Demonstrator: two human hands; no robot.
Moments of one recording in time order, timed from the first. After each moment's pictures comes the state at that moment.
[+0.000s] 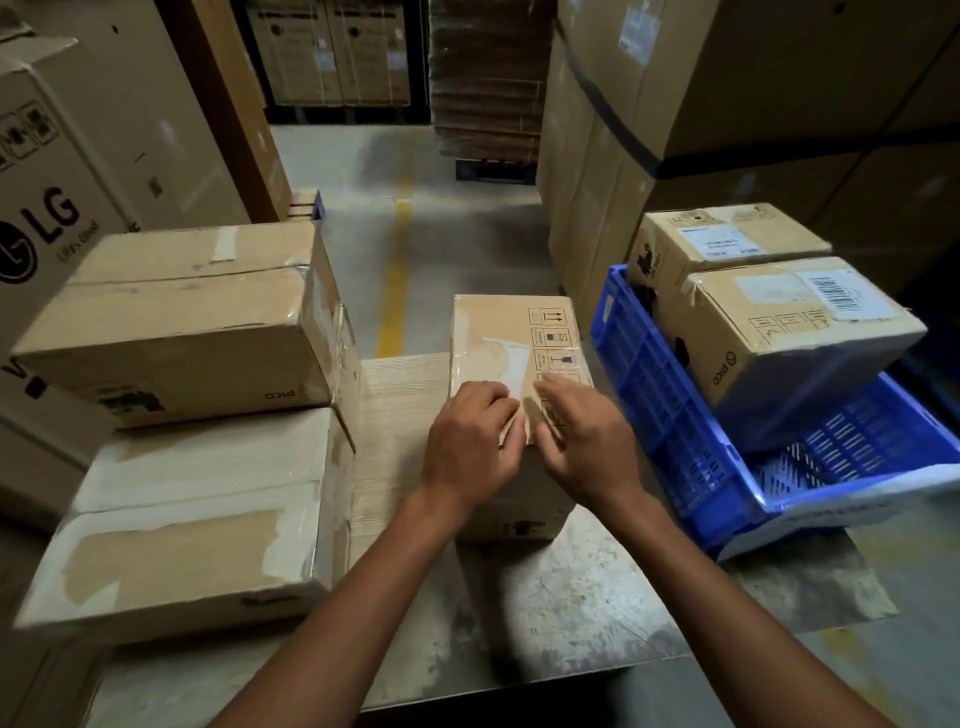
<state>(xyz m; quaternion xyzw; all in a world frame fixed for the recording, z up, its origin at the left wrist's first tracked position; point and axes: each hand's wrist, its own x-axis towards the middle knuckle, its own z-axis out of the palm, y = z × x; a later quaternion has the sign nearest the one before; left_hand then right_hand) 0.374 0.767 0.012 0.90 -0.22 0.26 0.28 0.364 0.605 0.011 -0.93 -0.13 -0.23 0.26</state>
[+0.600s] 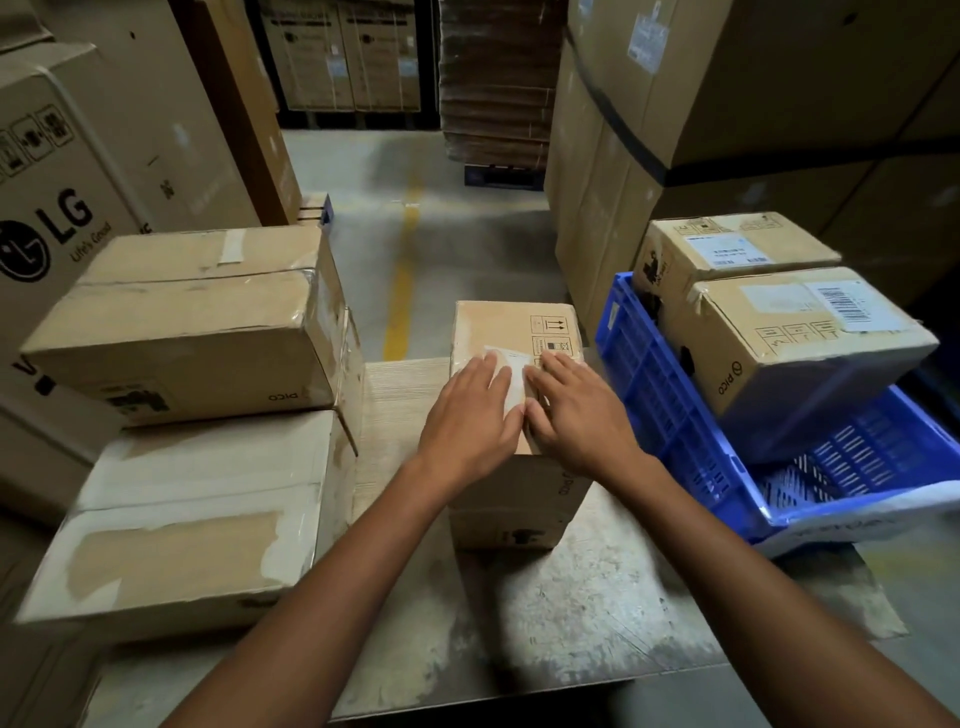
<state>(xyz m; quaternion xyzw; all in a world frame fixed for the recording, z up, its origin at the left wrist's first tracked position) 0.404 0.768 0.030 0.97 -0.16 0.02 0.16 0.406 0.604 0.032 -0.98 -0.15 -0.04 0.11</state>
